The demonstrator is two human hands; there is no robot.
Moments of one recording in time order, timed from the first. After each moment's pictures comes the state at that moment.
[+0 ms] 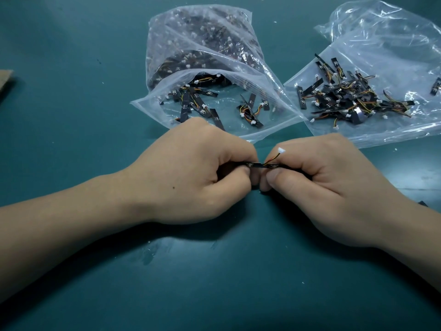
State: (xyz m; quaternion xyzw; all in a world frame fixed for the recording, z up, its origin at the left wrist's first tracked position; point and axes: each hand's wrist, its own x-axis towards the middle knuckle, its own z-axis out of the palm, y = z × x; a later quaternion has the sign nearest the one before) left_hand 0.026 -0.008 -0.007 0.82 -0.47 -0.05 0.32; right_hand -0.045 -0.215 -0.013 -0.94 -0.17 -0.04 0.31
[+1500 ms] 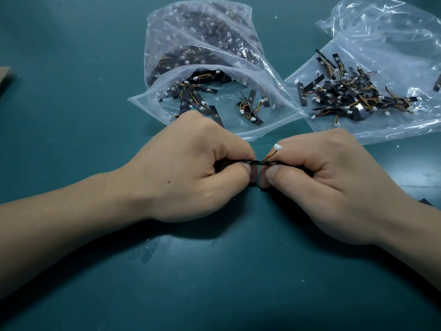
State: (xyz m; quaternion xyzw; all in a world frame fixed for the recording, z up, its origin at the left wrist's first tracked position) left_hand 0.026 -0.010 -0.006 0.81 -0.47 -0.06 0.34; right_hand -0.045 -0.215 -0.015 -0.93 -0.17 -0.05 0.31
